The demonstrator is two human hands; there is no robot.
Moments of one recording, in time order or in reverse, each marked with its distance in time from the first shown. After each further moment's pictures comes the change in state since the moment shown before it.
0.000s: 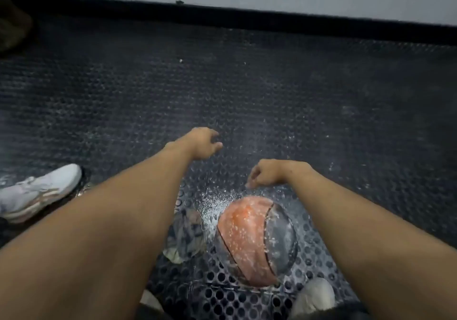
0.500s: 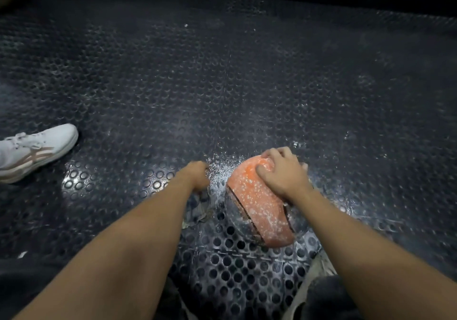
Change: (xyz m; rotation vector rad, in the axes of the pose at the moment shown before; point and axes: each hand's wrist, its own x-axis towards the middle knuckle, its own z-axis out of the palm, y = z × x) left_hand -0.041 -0.095 0.192 -0.016 -0.120 -0.211; right_hand 0.009 0.026 0.154 0.058 0.566 0.068
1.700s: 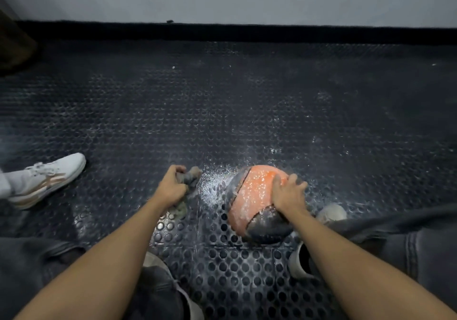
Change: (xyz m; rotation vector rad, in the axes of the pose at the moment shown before) left_hand -0.118 -0.016 -0.008 -0.720 0.269 0.076; right_hand -0.087 0.046 0.029 0.293 0.220 0.467
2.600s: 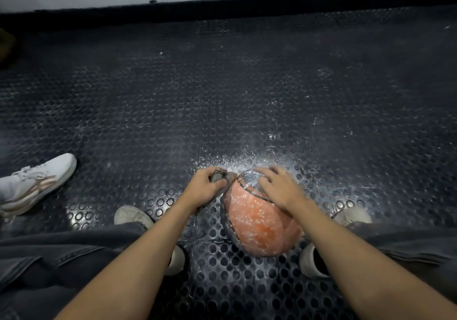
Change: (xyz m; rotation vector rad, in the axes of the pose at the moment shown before) left_hand 0.006 0.027 0.078 0.094 -0.201 0.178; right_hand 0.009 0.004 -0.009 -0.132 -0.277 -0.367
